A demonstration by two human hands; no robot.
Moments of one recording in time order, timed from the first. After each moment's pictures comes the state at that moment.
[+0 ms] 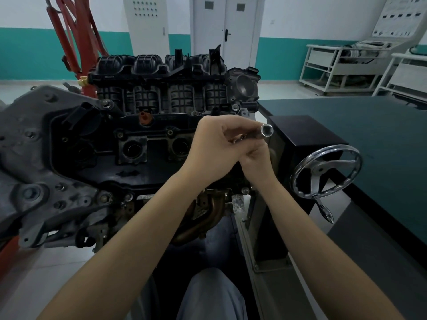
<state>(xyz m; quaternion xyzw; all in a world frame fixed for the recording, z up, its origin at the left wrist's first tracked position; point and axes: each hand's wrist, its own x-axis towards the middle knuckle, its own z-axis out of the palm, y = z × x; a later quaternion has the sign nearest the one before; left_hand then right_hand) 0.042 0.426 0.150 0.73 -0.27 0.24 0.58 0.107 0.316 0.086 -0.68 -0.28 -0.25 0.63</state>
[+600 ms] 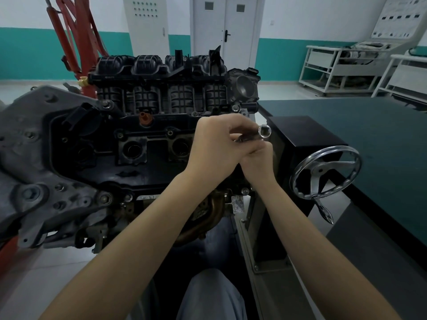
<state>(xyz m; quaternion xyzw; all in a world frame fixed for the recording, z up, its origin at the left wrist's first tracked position) 0.040 0.422 0.154 0.78 -0.23 0.29 0.51 0.105 0.318 0.089 -0.67 -0.28 -0.28 0.63</state>
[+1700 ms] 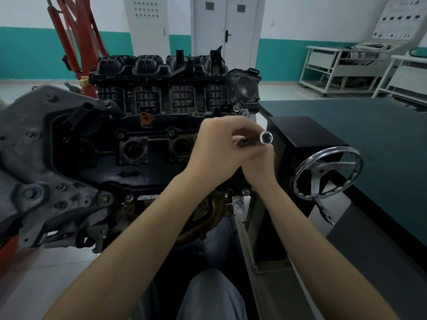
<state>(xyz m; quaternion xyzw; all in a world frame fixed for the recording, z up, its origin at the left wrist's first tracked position) 0.037 0.425 0.155 0.79 -0.25 0.27 0.49 0.108 0.316 0.085 -0.70 -0.26 -0.28 0.60</state>
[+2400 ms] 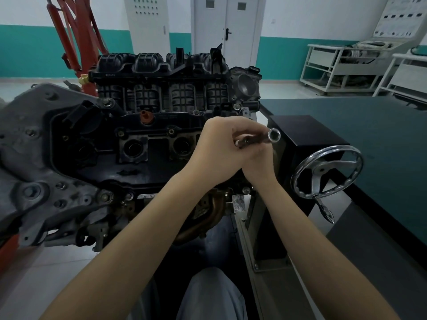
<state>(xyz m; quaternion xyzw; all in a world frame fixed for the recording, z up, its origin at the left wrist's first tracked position) 0.036 0.425 0.155 0.78 -0.27 0.24 0.51 0.100 0.321 0.092 -0.71 -0.26 -0.26 0.60</state>
